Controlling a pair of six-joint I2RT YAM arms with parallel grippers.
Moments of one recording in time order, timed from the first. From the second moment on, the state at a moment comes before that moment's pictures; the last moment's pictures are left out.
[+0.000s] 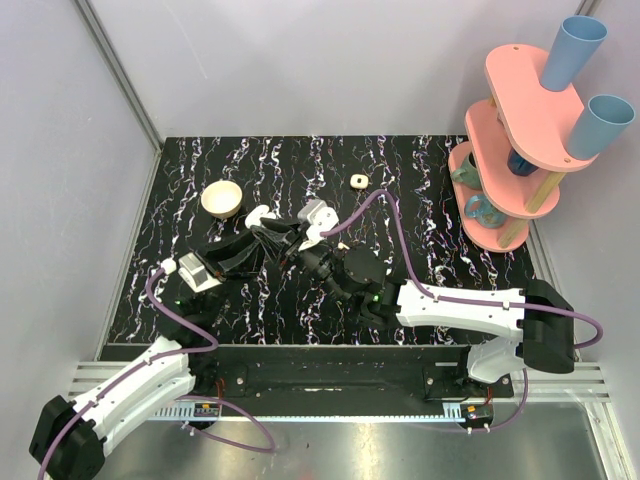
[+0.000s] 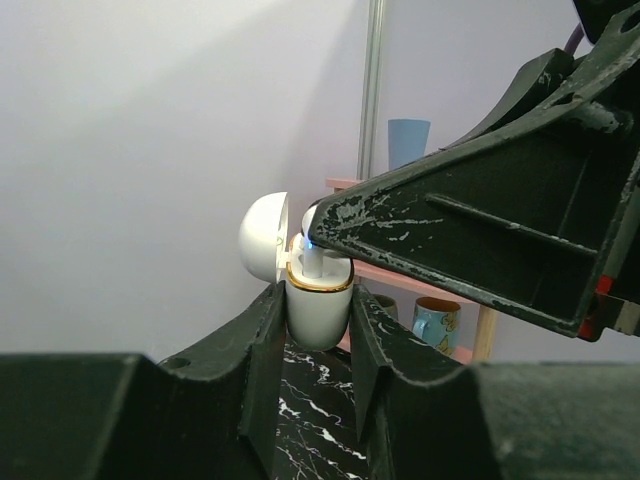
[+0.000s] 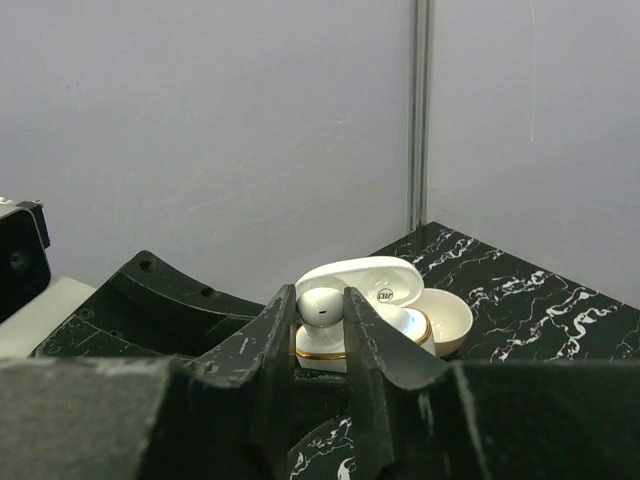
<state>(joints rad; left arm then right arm) -0.63 0.59 0.19 1.09 0.10 -0.16 1.27 1.45 1.07 0.75 0.35 -0.01</state>
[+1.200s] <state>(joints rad) -0.63 0.61 0.19 1.12 0.11 -0.13 1.27 1.36 1.19 0.53 0.46 -0.02</state>
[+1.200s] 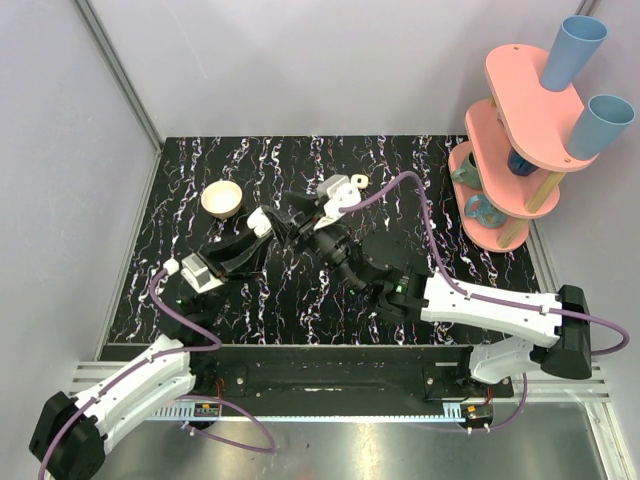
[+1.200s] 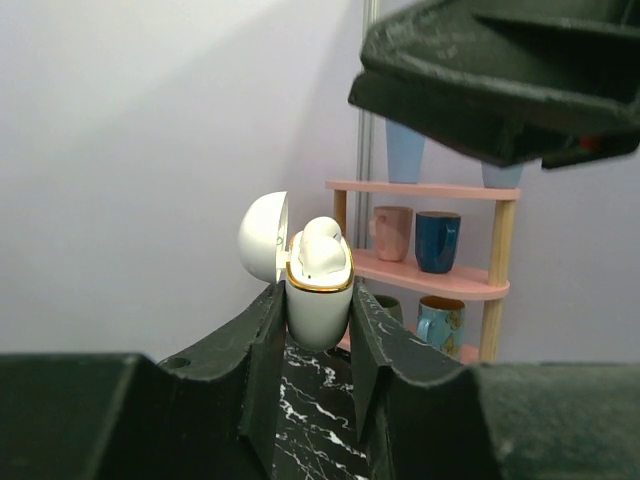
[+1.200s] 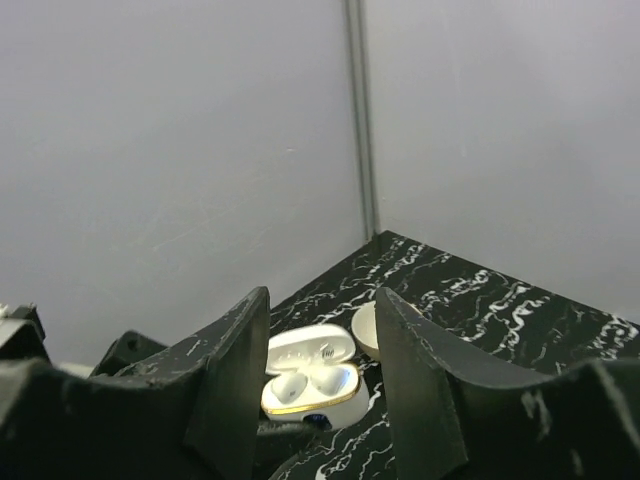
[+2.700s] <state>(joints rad) -0.75 0.70 0.33 0.96 0.52 0.11 1.02 1.31 1.41 -0.23 0.14 0.33</state>
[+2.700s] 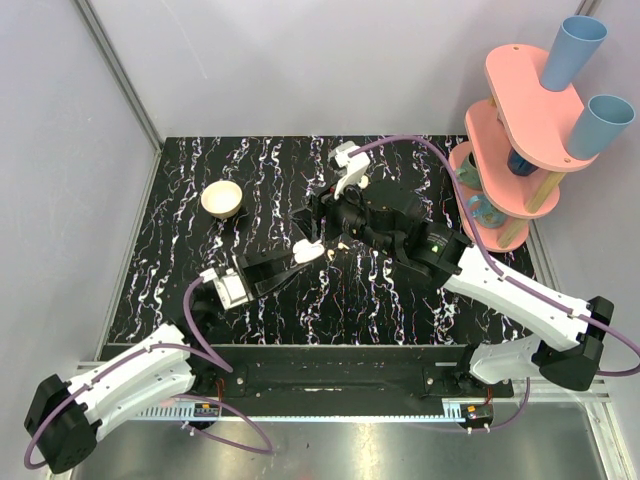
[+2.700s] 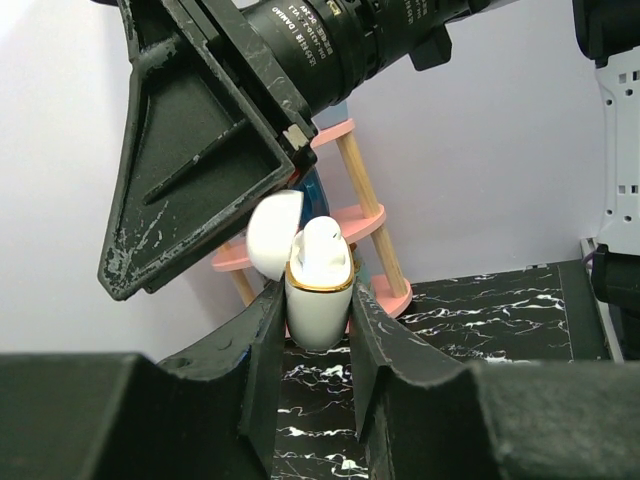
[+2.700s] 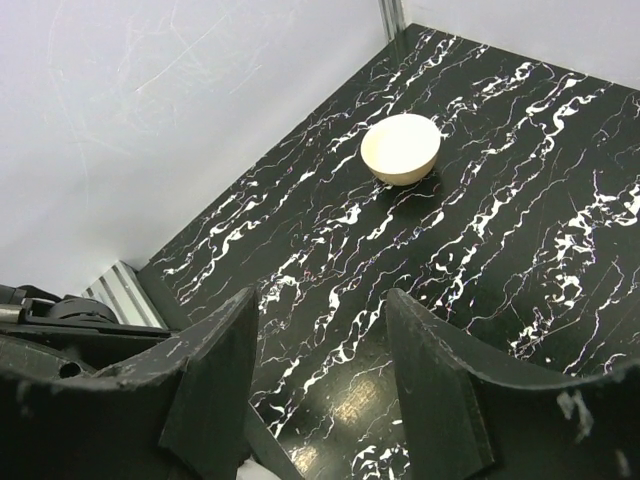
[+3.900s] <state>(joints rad) -0.67 0.78 0.44 0.60 0.01 -0.32 0.92 1.02 1.09 -0.18 0.54 0.42</state>
